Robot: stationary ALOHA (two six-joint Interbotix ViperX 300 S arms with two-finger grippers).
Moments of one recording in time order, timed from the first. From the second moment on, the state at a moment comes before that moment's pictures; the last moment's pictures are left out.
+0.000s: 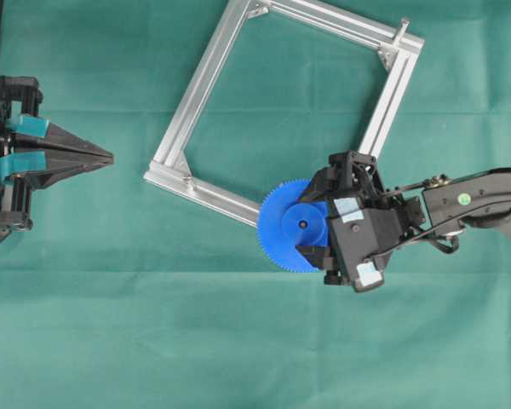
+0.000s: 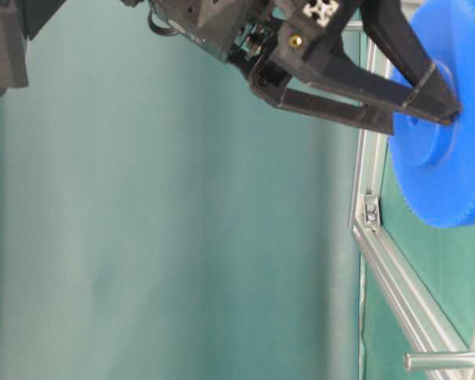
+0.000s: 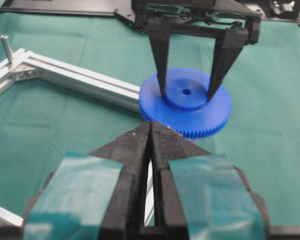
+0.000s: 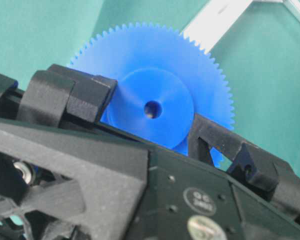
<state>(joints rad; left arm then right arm) 0.02 -0.92 1.16 -0.02 -0.09 0.00 0.17 -0.03 0.57 -0.27 0.40 0.58</state>
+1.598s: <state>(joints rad) 0.02 -0.92 1.16 -0.02 -0.09 0.00 0.17 0.00 0.57 -0.33 0.34 0.66</state>
